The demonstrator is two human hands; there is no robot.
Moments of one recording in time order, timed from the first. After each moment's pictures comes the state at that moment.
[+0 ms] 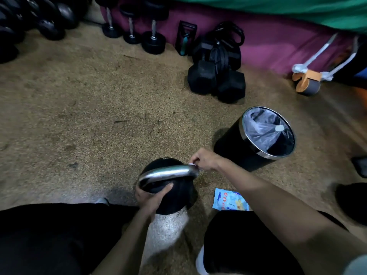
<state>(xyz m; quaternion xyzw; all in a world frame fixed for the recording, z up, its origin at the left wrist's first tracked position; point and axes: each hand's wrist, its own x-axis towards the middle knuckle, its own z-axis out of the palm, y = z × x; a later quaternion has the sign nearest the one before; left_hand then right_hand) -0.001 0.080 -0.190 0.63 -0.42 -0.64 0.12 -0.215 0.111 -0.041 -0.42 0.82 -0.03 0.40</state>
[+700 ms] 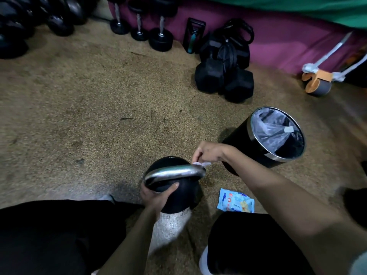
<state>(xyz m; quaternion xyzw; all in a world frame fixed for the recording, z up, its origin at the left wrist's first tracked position) 0.002 0.082 -0.194 0.61 -0.42 -0.66 0.15 -0.230 0.082 -0.032 -0.43 0.77 0.04 0.48</state>
